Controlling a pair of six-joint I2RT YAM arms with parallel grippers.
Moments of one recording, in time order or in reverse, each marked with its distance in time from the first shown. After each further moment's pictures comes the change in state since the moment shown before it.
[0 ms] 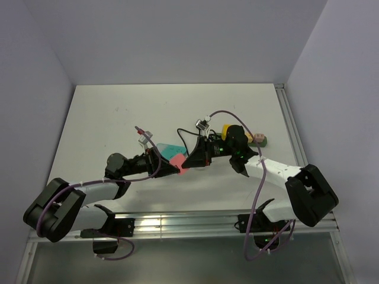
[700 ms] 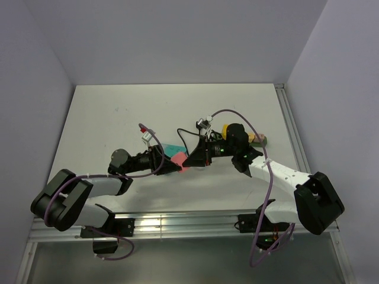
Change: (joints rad) left arm 0.015 0.103 0.035 -0.007 -0.006 0.005; right arm 0.002 -0.080 0.034 -0.240 0.092 -0.180
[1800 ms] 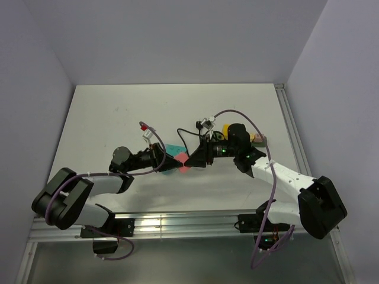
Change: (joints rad) left arm -0.001 0.010 0.033 -0.037 -0.032 0.047; right arm -0.019 -0.050 0.000 -0.121 0.070 -0.080
